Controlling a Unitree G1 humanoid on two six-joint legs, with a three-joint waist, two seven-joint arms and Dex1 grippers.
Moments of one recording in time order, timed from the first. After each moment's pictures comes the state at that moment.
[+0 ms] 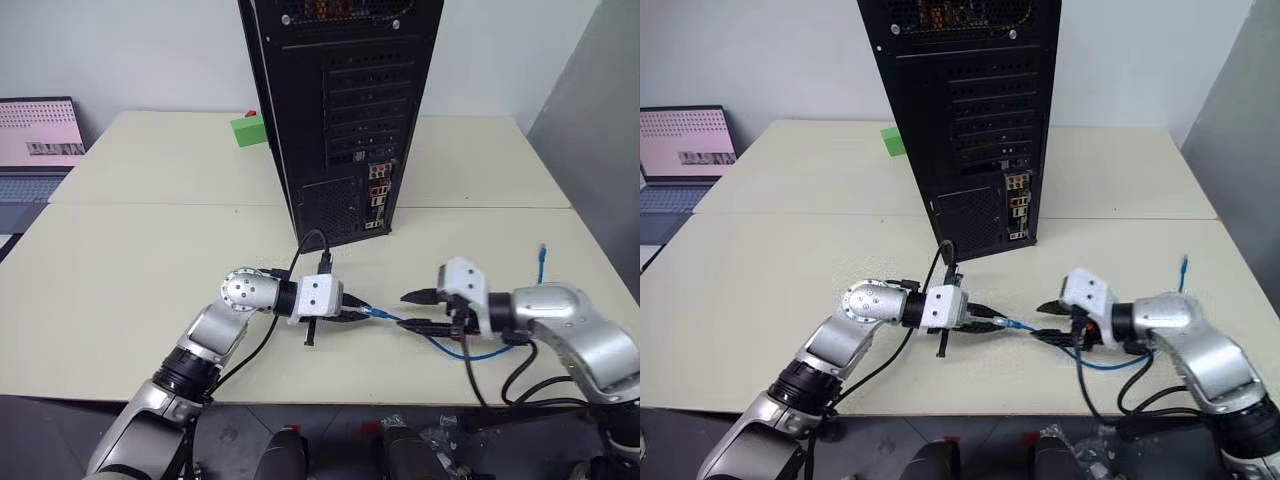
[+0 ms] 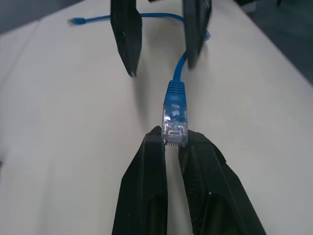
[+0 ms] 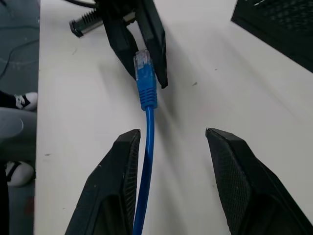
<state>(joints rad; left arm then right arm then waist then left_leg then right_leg) -0.52 0.50 -0.35 0.17 -0.03 -0.34 -1.13 -0.27 -0.78 0.06 -0.44 0.44 0.68 1.01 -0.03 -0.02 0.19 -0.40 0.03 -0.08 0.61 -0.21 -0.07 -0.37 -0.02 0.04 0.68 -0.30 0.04</state>
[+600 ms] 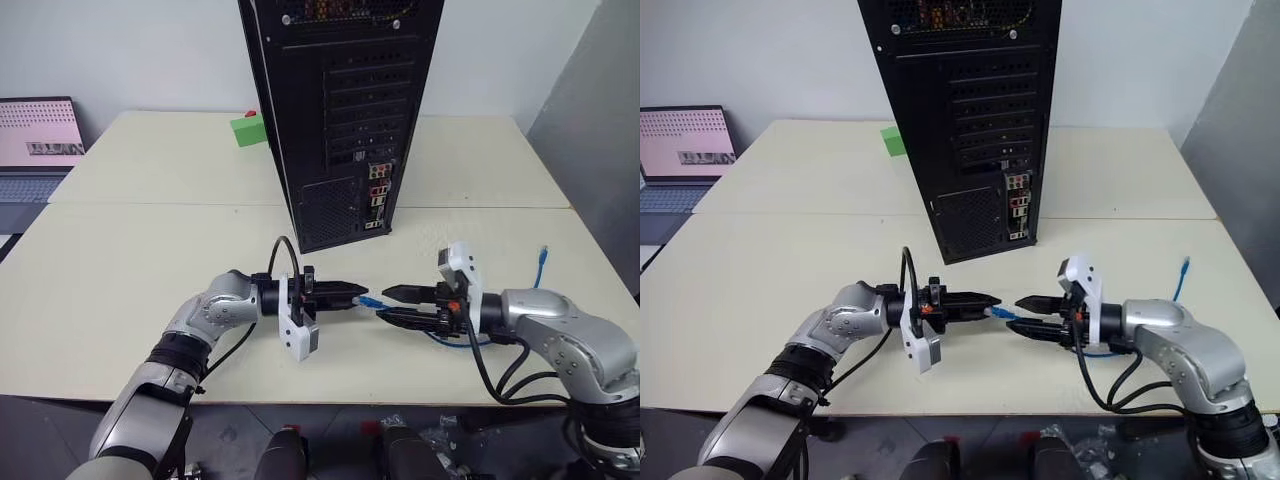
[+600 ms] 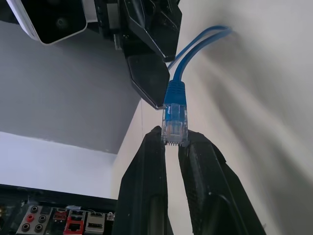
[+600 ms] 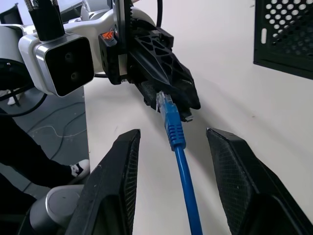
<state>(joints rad) -0.62 0.51 -0.28 0.56 0.40 -1.28 -0.60 -0.32 -0.60 0.06 -0.43 0.65 0.86 0.89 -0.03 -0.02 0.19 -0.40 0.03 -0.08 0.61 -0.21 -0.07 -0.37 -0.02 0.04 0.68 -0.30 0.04</state>
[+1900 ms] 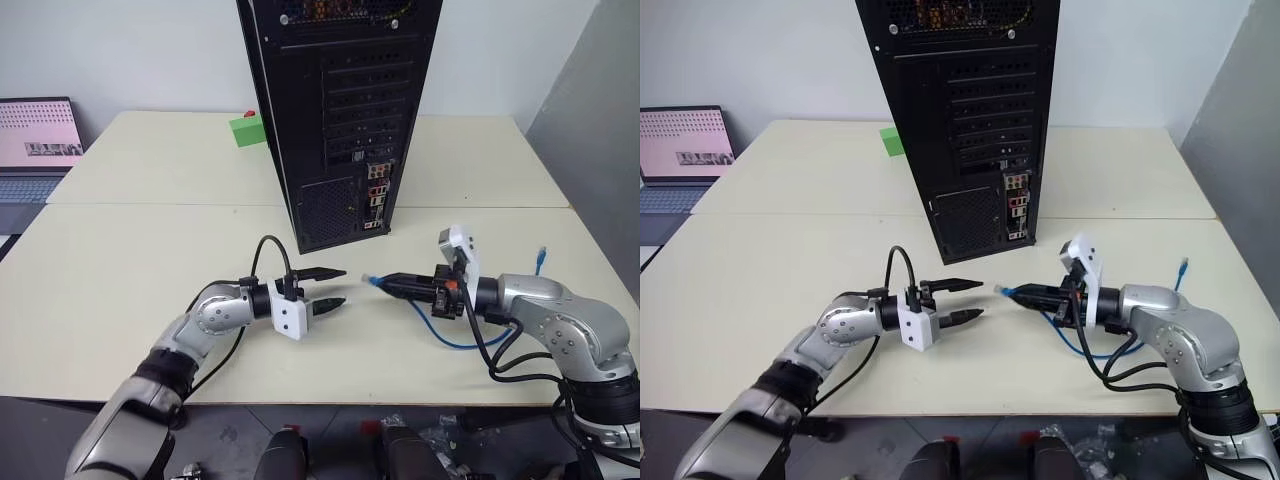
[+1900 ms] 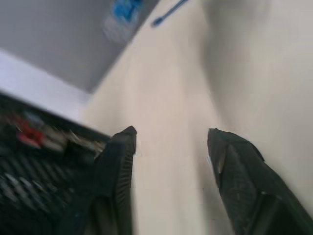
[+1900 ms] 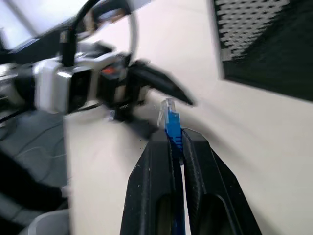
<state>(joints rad) -0.44 0.58 -0.37 0.35 0.01 -0.63 -0.78 -0.38 -0.58 -0.01 -0.38 0.67 0.88 0.73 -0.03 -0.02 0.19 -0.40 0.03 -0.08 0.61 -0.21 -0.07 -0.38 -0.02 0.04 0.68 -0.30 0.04</state>
